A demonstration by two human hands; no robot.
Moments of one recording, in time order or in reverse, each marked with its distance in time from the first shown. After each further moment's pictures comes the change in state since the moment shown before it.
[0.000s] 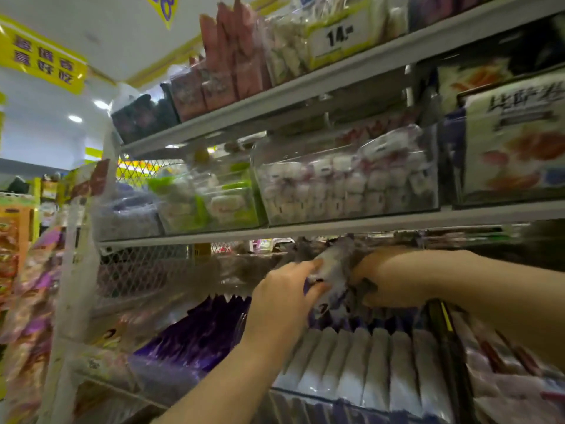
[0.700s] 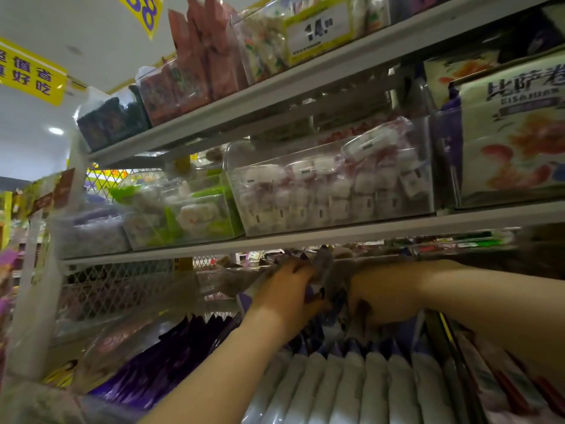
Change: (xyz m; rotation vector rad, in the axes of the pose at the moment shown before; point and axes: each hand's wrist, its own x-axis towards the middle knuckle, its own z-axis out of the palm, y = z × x) left_hand 0.056 -0.027 0.050 0.143 -0.378 0.082; right_hand 0.021 0.021 0.013 -0.014 -0.093 -0.110
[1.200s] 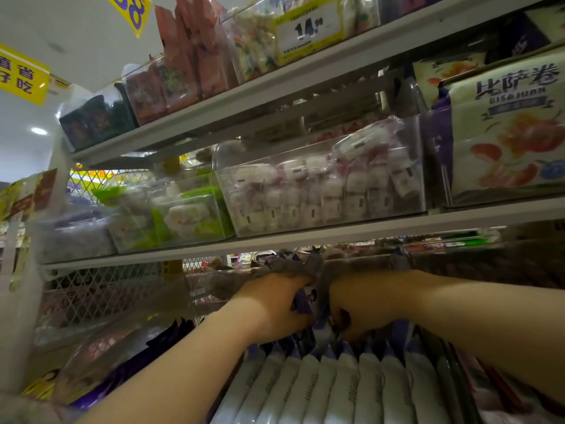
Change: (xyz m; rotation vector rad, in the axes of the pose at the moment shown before) left_hand 0.003 -0.020 -0.011 0.127 -0.206 0.138; right_hand 0.015 -0.009 0.010 0.046 0.035 -0.050
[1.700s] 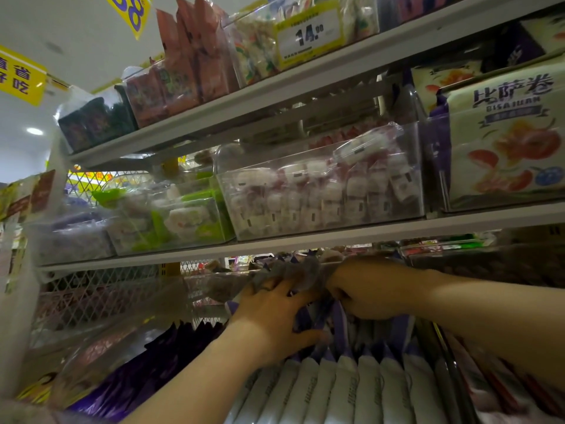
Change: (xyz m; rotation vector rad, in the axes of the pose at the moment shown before) left_hand -0.014 0.007 0.020 0.160 0.060 -0.045; right_hand -0.010 0.006 -0.005 -0.034 0.297 0.093
